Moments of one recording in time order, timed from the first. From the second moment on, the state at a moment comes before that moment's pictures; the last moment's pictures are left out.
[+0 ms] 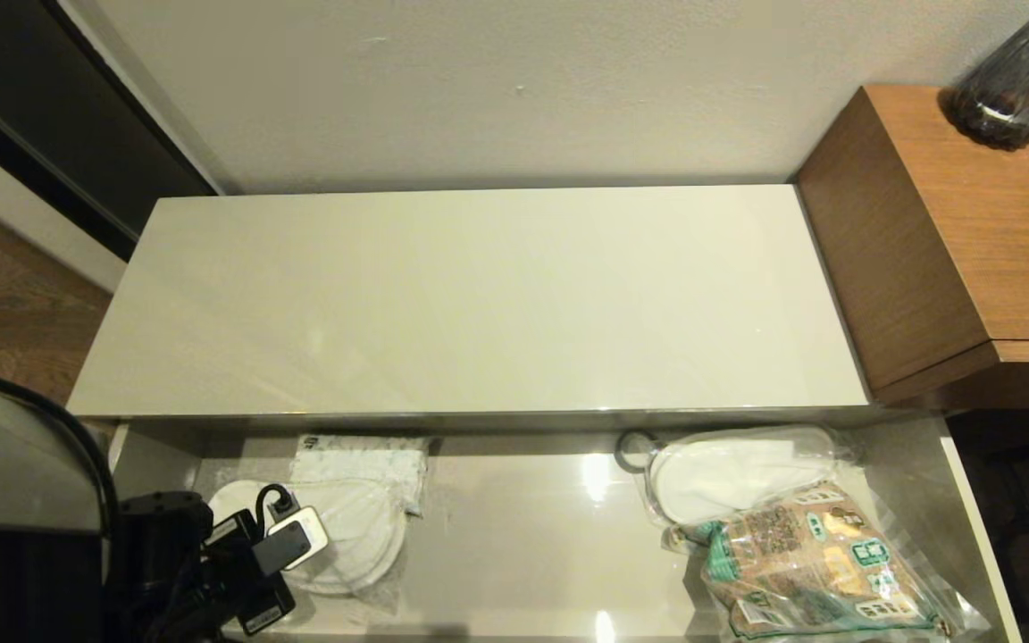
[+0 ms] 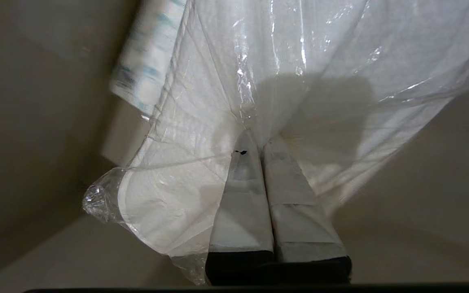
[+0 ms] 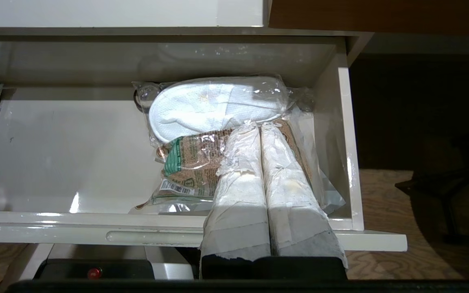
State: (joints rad) left arm -0.08 2.14 -0.05 -1.52 -0.11 0.98; right arm 0.00 0.00 0.00 0.01 0.01 -0.04
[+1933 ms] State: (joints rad) left arm -0.18 1.47 -1.08 0.07 -0.10 0.77; right arm 0.00 0.00 0.00 0.01 0.01 -0.04
